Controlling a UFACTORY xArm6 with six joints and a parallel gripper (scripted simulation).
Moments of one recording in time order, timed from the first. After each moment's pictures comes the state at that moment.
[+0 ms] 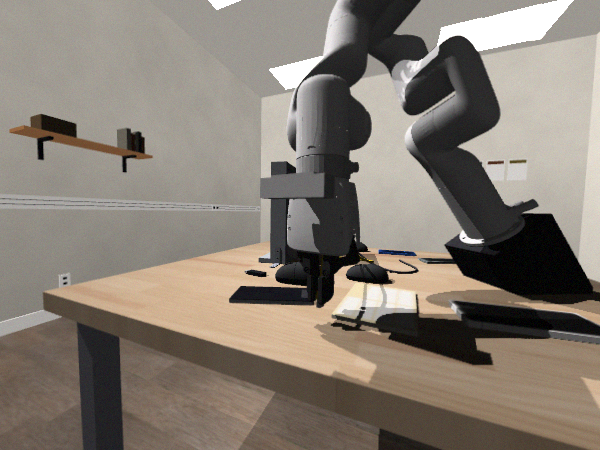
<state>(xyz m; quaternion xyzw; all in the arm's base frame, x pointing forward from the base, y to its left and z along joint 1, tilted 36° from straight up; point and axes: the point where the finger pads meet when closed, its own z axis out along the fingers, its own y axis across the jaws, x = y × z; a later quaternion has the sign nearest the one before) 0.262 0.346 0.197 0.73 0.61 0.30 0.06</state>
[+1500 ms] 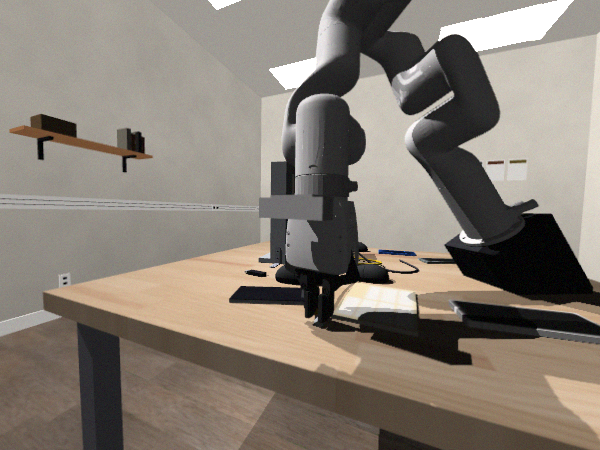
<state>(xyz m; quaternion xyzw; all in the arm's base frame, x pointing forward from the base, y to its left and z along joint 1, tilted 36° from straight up) 0.275 0.355 0.178 0.73 0.61 0.30 0.06</state>
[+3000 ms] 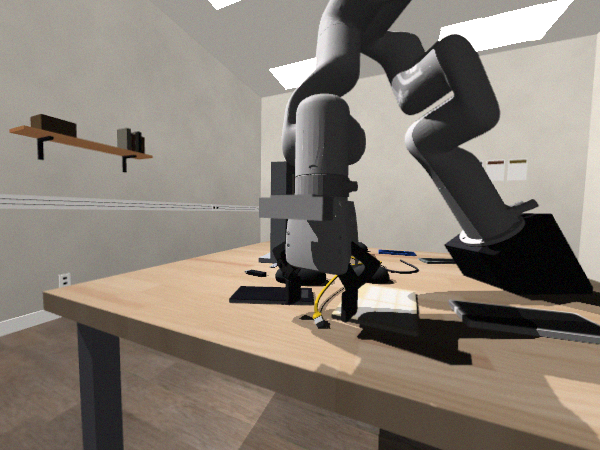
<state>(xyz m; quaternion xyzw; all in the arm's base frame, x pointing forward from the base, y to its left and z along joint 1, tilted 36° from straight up) 0.275 0.355 0.178 0.73 0.61 0.30 0.06</state>
